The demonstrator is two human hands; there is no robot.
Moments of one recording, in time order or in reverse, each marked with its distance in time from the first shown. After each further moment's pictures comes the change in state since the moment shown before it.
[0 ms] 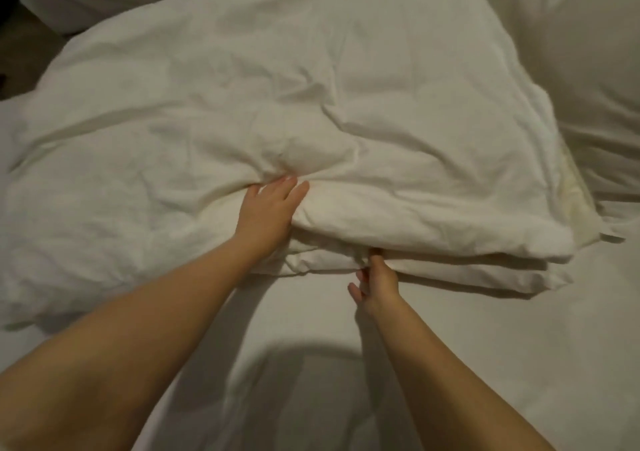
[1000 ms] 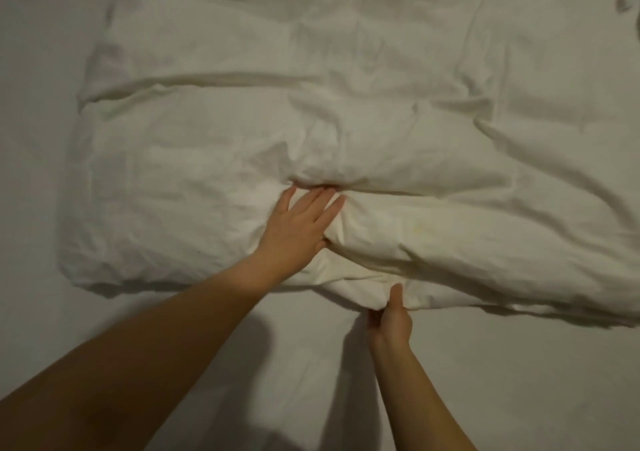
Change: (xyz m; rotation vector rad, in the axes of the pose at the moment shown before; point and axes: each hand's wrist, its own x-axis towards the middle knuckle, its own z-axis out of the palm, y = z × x) left_hand -0.106 -0.100 0.050 0.113 0.261 0.090; right_hand -0.046 0.138 0.052 0.190 0.216 -0.177
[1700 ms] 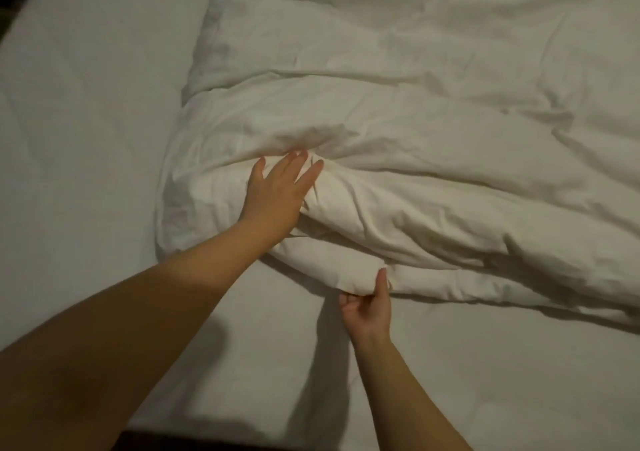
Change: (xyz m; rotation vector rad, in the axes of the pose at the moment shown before) left_hand -0.087 -0.129 -0.042 -0.076 -0.234 -0.326; right_hand -0.085 0.113 0.059 0.263 -0.375 0.260
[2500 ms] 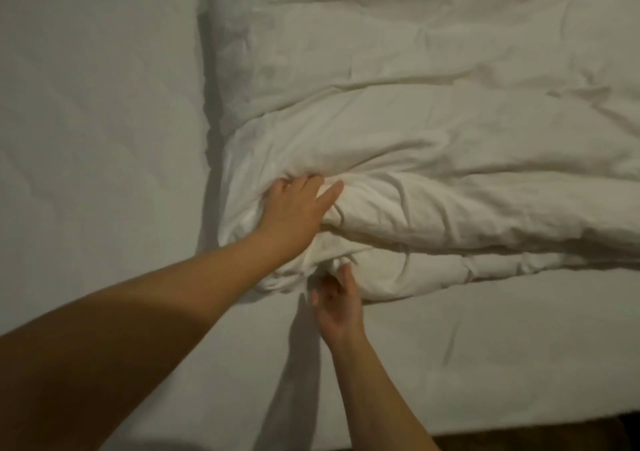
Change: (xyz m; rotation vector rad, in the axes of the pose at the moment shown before) left_hand -0.032 -0.121 0.033 -0.110 0.246 0.388; right_hand 0.000 0.190 0.047 -0.063 0.010 -0.049
